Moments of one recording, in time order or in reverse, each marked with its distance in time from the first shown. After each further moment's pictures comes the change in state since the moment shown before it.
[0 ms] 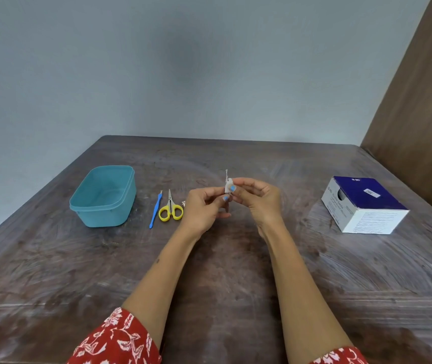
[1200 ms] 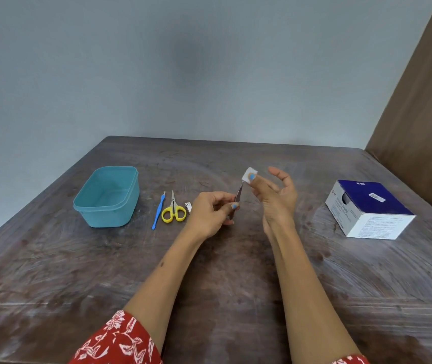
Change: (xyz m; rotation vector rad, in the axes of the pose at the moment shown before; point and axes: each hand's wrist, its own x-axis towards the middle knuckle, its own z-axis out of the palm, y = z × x) left_hand 0.001 -0.001 0.000 0.213 -0.051 -0.007; right_hand 0.004 -0.011 -0.003 0.169 0.308 0.002
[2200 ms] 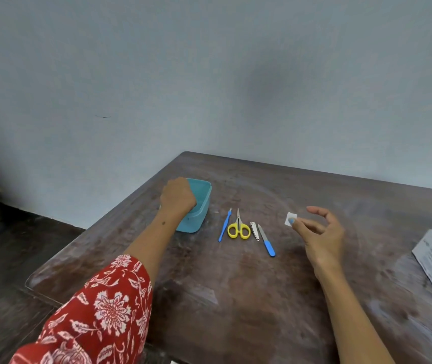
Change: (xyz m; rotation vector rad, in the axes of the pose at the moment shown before) left_hand 0.005 0.011 -0.180 0.980 0.488 -0.401; right_hand -0.015 0.030 0.015 -0.449 -0.135 -0.134
